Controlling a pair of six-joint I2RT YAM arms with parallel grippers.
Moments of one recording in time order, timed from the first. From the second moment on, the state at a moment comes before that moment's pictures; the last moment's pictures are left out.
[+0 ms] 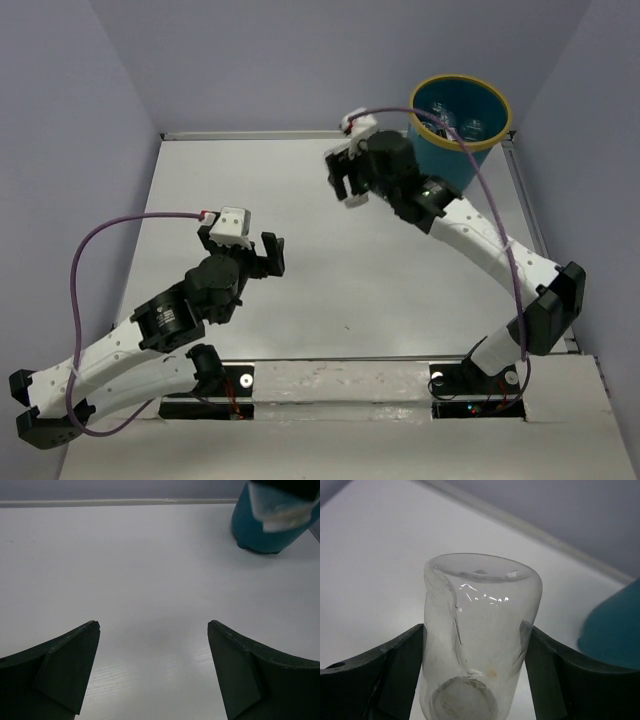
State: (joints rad) left arm -1.06 0.65 0.83 -0.42 -0.79 -0.33; right arm 0.76 1.55 1.51 -0.38 0.17 0.00
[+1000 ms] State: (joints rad) left arm -1.06 0.55 0.80 -0.37 -0.78 -0.31; right arm 0.31 1.06 1.30 0.08 -0.10 0.31
